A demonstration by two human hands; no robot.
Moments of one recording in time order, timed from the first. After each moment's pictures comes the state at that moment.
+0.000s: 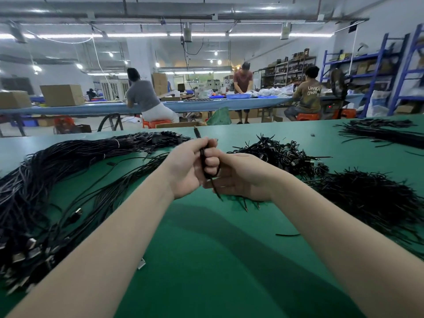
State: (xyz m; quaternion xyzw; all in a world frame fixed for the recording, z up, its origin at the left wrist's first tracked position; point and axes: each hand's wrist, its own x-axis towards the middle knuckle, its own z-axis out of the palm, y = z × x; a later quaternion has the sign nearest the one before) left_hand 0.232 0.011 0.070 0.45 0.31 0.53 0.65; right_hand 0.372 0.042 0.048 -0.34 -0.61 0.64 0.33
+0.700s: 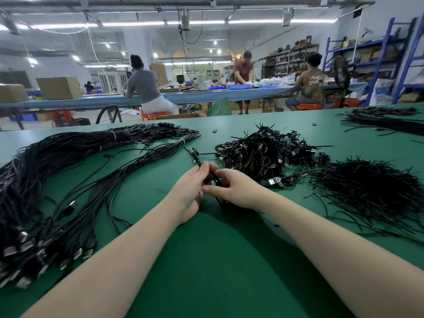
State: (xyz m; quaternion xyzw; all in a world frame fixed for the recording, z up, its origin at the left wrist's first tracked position) left_hand 0.238 0.033 -0.019 0.46 0.39 0.60 0.53; right_hand 0.372 0.056 -0.016 -0.39 -0.82 0.29 0.30
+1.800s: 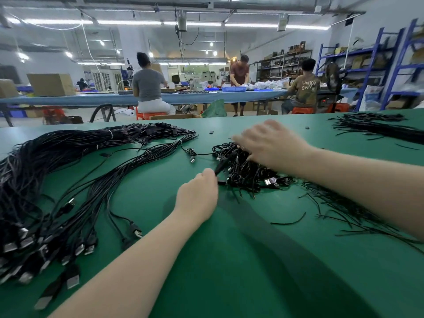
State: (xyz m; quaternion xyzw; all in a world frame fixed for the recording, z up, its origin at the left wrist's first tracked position) left_hand 0.250 0.036 -0.039 0.72 0.63 0.26 -0.13; right_hand 0.443 0.072 0.064 -0.35 -0.82 -0.44 0.00
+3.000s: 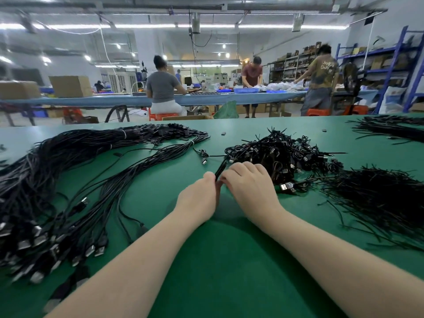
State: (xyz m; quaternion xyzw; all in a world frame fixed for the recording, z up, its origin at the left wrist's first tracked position) left_hand 0.225 0.039 -0.037 0.70 0.67 0.26 0.00; right_hand 0.366 0.062 -0.032 -0.36 -0.79 -0.30 0.39
